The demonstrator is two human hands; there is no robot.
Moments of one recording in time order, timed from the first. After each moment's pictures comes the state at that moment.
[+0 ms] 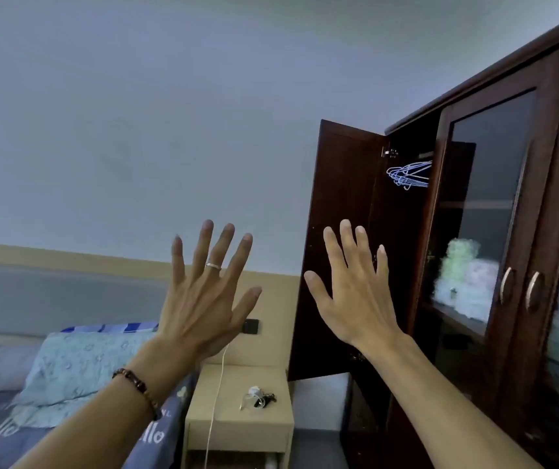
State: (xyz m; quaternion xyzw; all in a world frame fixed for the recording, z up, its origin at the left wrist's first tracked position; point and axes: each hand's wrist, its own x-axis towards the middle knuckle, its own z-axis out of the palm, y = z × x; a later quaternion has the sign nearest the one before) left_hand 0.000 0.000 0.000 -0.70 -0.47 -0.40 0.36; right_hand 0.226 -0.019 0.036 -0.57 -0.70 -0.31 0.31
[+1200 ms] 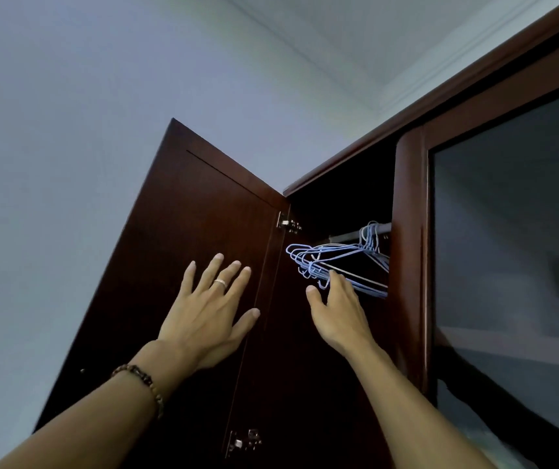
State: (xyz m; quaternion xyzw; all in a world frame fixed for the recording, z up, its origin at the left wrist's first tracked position) left_hand 0.476 0.755 0.175 -0.77 -0.35 -0.46 0.27; right_hand 0.670 0.677 0.224 -0.66 -0.56 -0.22 0.45
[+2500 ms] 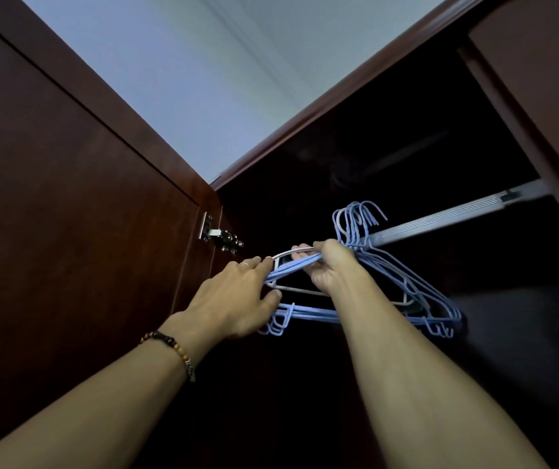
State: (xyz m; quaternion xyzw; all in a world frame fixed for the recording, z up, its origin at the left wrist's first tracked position) left_hand 0.717 1.007 0.369 -0.83 -0.16 -0.51 0.16; right_hand 0.869 0.946 0.454 -0.28 -0.43 0.12 0.85
